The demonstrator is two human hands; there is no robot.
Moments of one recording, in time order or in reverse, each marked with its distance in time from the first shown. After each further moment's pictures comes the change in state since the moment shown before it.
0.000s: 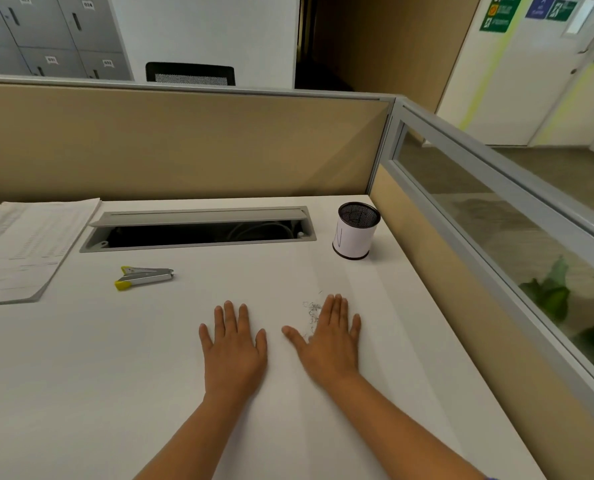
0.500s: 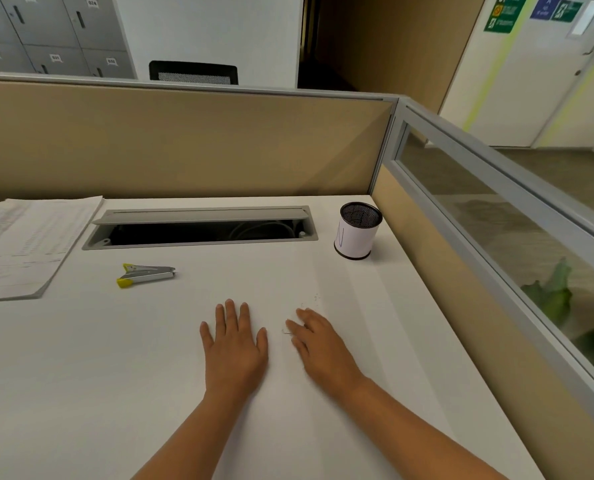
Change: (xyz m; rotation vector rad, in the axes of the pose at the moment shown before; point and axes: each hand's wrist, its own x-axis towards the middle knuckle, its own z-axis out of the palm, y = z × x) left_hand 0.000 0.002 -0.004 -0.024 -0.002 -0.005; right_hand -0.004 0.012 0.002 0.133 -0.073 -0.447
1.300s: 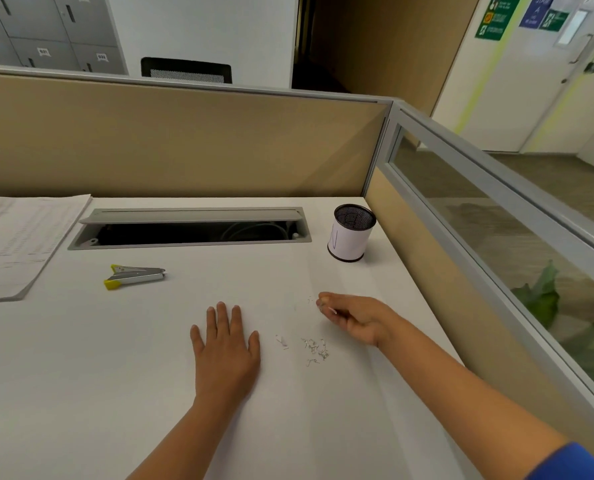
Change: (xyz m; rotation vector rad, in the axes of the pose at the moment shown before) left_hand -0.001 -0.006 0.006 -0.028 0.034 0.006; right_hand 0.033 0.024 -0.085 1.573 -0.018 0.817
